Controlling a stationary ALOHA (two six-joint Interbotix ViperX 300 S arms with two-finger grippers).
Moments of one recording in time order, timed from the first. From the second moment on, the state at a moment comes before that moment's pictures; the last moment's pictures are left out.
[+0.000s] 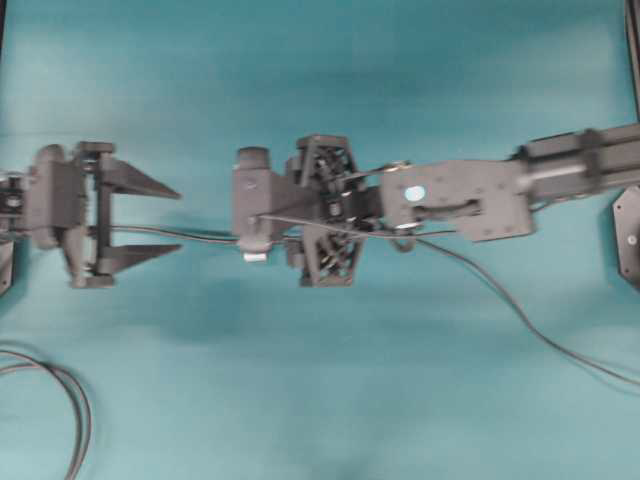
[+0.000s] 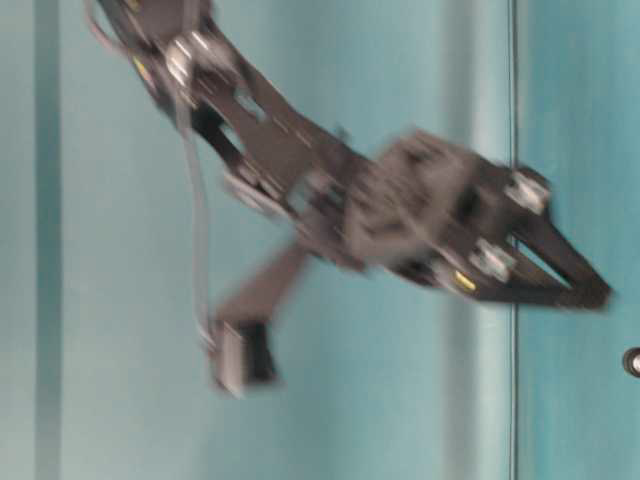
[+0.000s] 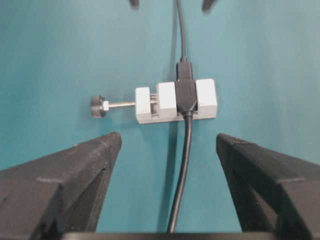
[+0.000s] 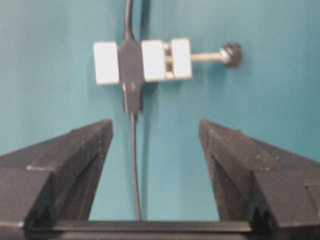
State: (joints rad) left arm 0.04 -0.41 1.33 -0.04 -0.46 0.14; right arm 0.02 0.19 0.29 -0.25 0.47 0.17
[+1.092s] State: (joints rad) left arm 0.04 -1.03 1.41 -0.05 0.00 0.14; right arm -0.13 -0.28 1.00 -0.25 -0.33 0.33
